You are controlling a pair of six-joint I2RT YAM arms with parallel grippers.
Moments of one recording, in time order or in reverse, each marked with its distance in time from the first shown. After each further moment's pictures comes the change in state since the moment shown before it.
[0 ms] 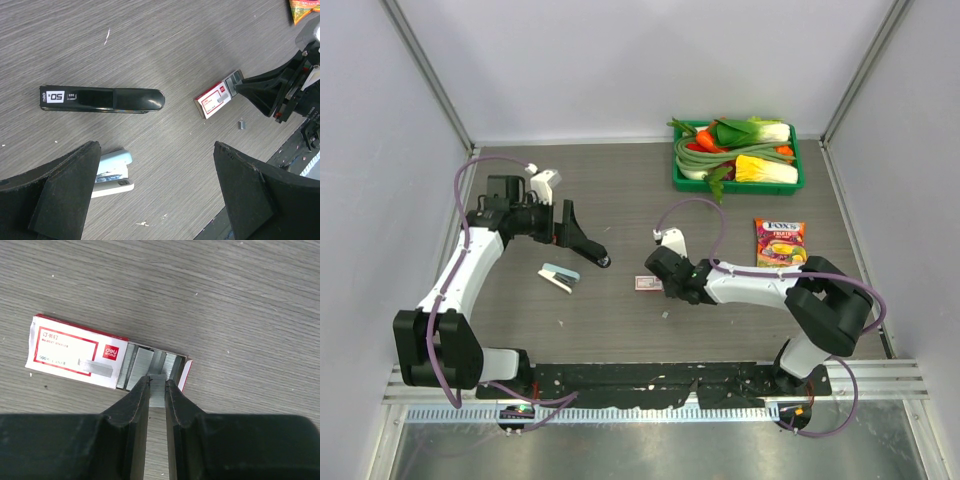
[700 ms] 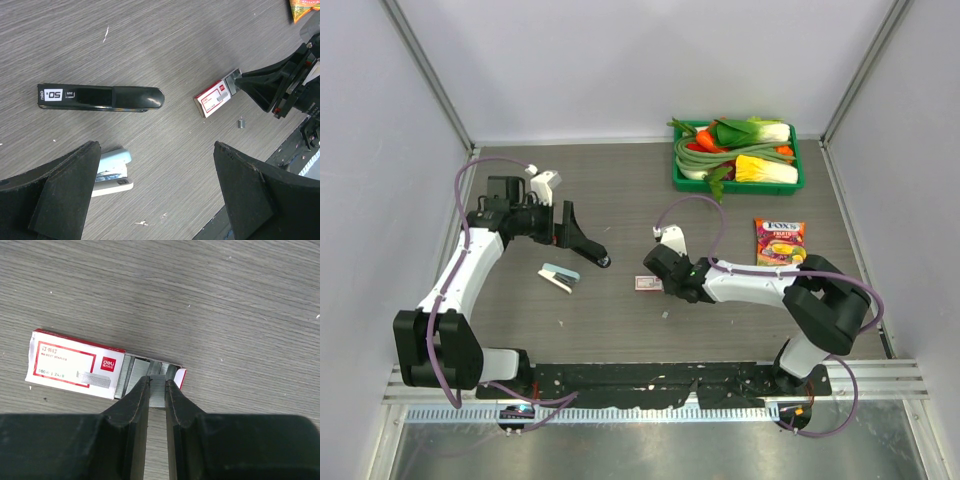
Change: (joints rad) left arm 0.001 -0.002 -0.011 0.000 0.004 0.000; right arm 0.000 0.013 0.017 0.005 0.046 0.001
